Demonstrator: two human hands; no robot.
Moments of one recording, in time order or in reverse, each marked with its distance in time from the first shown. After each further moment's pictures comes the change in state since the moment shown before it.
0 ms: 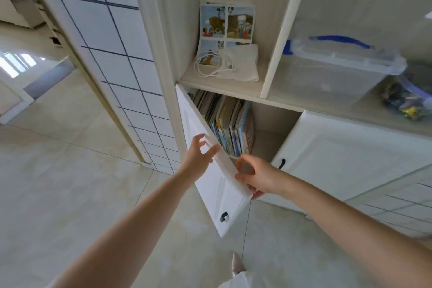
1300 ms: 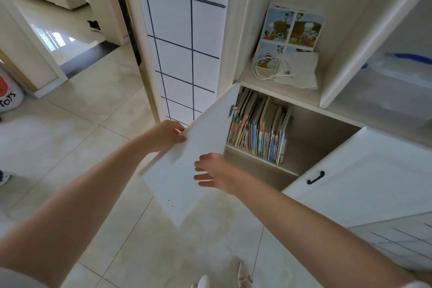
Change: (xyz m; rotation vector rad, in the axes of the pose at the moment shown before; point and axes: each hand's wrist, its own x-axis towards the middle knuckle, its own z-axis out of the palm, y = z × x) left_hand 0.001 -0.037 -0.245 0.548 -0.007 0.003; right_hand 0.101 -0.138 0.189 0.546 -0.111 0.164
